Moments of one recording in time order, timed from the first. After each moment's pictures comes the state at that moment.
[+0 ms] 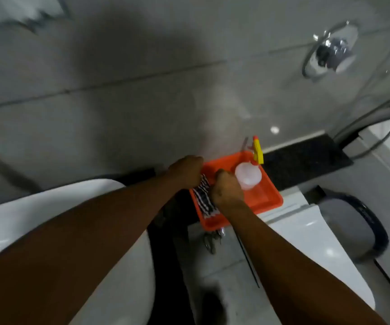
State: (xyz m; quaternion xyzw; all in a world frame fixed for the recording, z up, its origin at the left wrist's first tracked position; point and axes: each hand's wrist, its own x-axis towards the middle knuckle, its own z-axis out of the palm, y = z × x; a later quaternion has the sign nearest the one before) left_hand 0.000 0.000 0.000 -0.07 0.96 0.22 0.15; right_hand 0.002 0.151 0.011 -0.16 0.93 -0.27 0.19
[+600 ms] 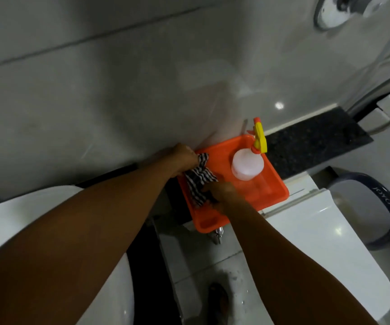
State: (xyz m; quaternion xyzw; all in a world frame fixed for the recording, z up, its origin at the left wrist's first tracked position) left_hand -0.065 0.008 -0.070 -0.32 0.82 0.43 0.20; right_hand -0.051 0.154 -0.098 0.24 0.68 -0.52 0.45
